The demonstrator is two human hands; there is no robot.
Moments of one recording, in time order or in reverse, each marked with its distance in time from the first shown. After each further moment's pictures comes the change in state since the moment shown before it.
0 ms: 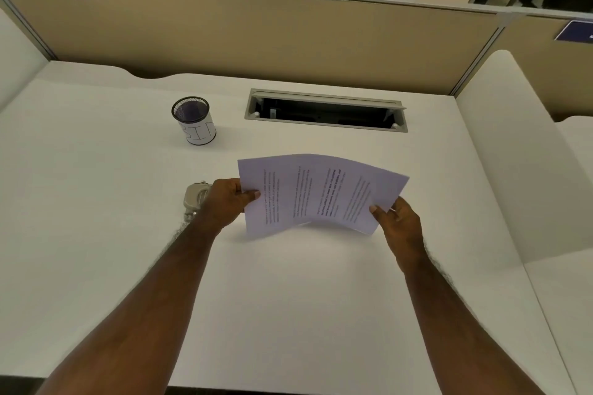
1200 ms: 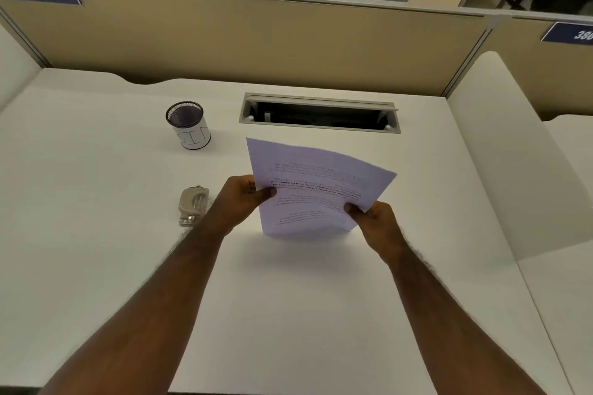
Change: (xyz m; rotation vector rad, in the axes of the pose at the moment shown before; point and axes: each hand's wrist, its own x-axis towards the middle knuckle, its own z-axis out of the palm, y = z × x) left_hand -0.015 0.035 0.022 -0.148 -0.163 0.154; right_hand -0.013 -0.030 0.018 0.080 -0.230 -0.113
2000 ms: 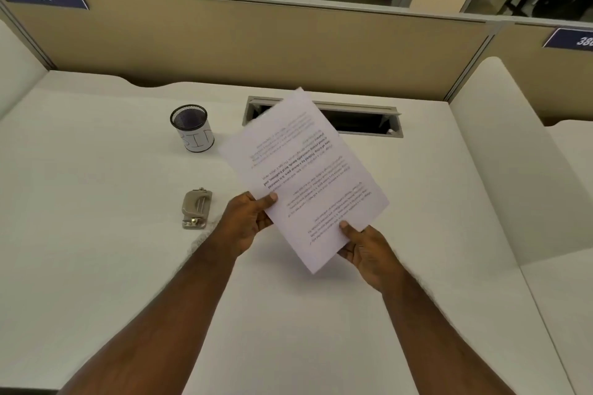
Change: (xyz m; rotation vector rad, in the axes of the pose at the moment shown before) left_hand -0.008 -0.019 0.020 -0.624 0.128 -0.297; right_hand -0.018 0.030 0.019 0.586 -0.128 0.394
